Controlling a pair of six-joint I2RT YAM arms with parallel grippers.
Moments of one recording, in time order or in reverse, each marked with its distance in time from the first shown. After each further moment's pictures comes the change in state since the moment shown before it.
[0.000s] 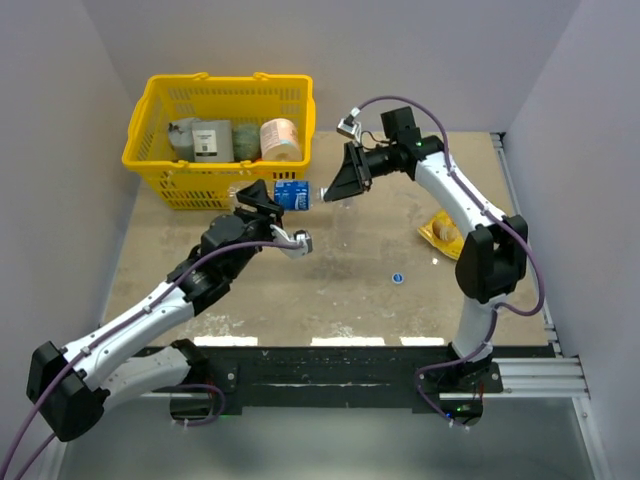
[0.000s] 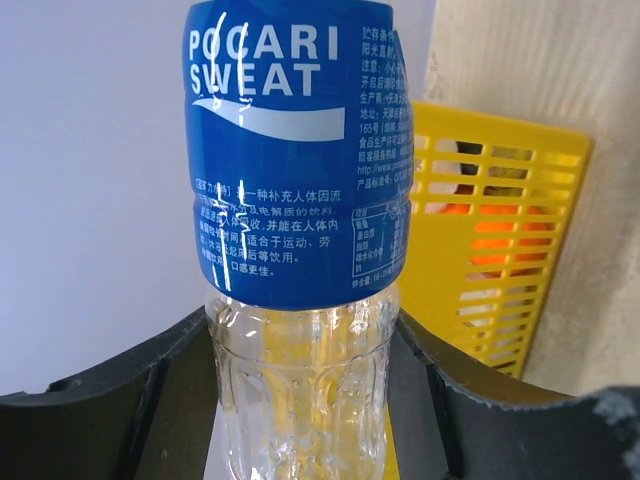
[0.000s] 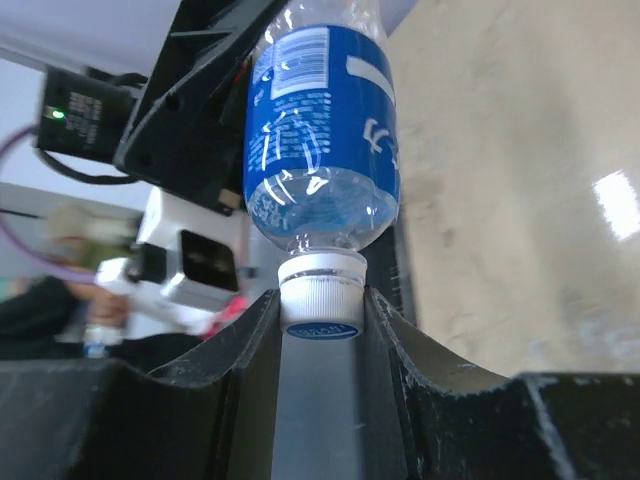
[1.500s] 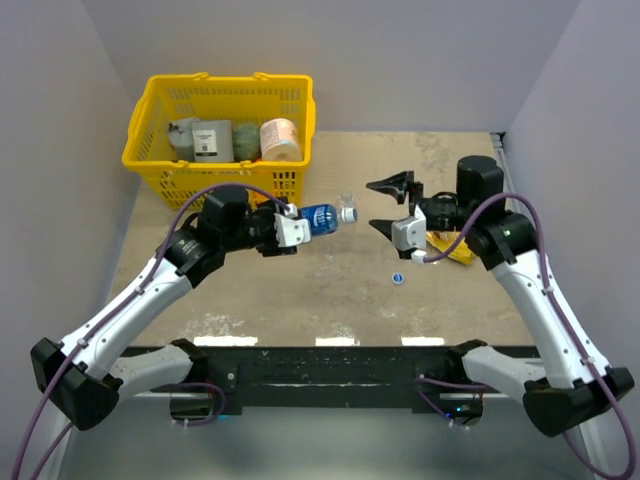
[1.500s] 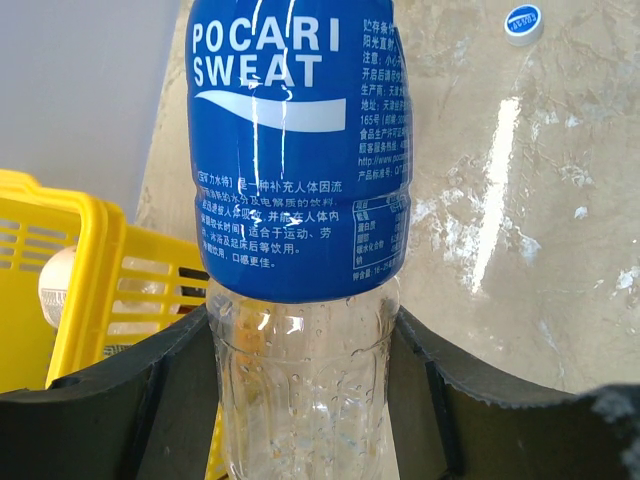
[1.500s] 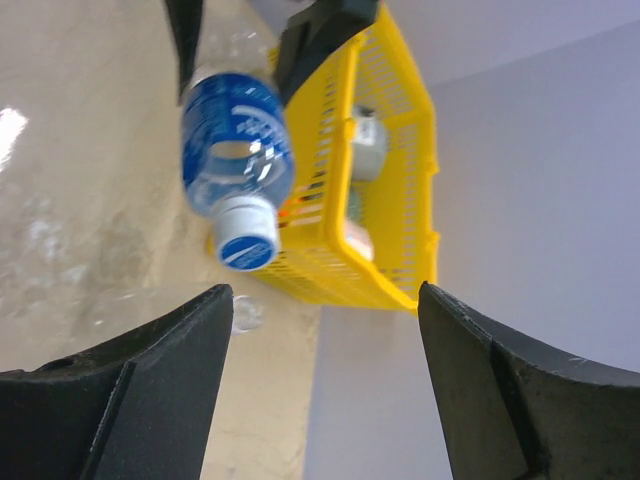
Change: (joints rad) left arm 0.105 0.099 0.288 -0.505 0.588 -0.547; right arm -0.021 -0.875 -0.599 0.250 0.352 -1.524
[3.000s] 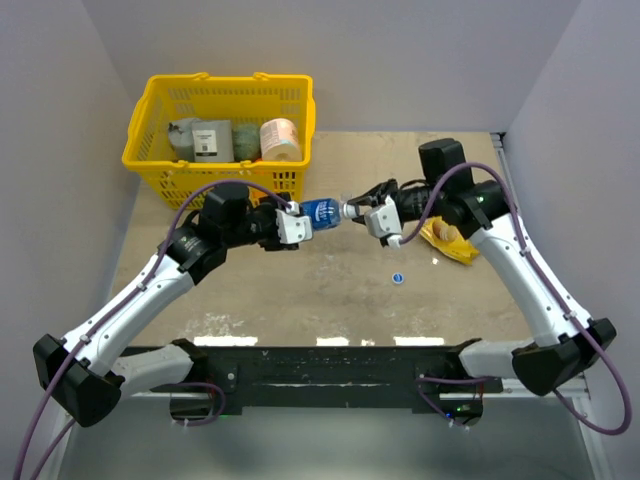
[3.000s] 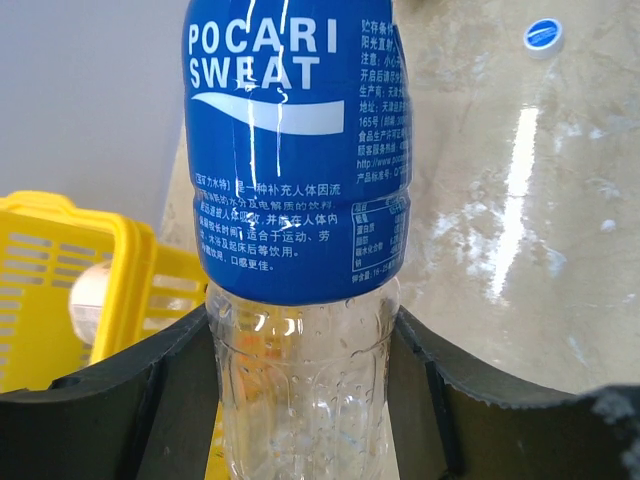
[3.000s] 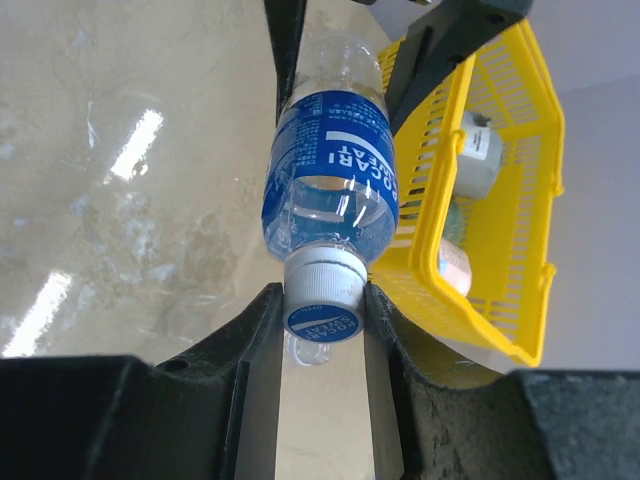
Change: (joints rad) left arm 0.001 0.021 0.019 0.031 0.021 0.026; right arm 0.113 0.237 0.199 -0.310 0.064 -0.157
